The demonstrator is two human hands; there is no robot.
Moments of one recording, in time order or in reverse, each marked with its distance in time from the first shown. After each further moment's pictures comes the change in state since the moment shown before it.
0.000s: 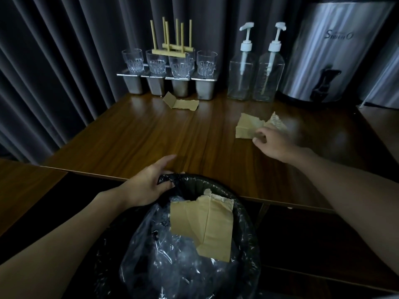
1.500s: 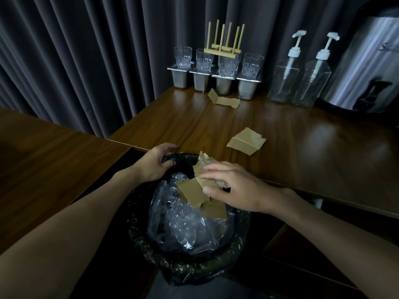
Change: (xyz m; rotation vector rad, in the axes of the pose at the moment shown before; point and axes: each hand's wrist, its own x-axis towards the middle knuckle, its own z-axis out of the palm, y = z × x) left_hand -0.064 -0.082 -0.066 0.102 0.247 -0.069; right_hand -0.153 -0.230 0.044 0.192 -0.288 -0.679
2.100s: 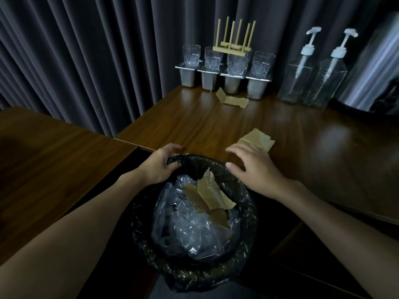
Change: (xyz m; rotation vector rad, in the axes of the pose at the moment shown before) left_hand -0.002 -0.002 0.004 -0.090 0.022 -0.009; right_hand 0.023 0.039 -0.016 -0.167 0.201 0.217
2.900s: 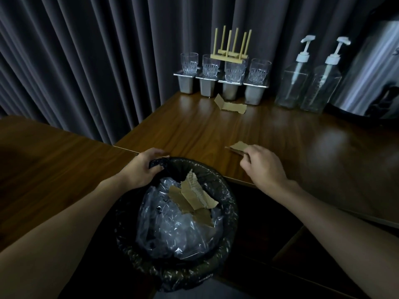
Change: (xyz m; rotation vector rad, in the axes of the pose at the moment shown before) left_hand -0.007 -0.032 -0.036 0.114 0.060 -0.039; right_hand 0.018 0.014 0.008 -0.174 0.288 0.138
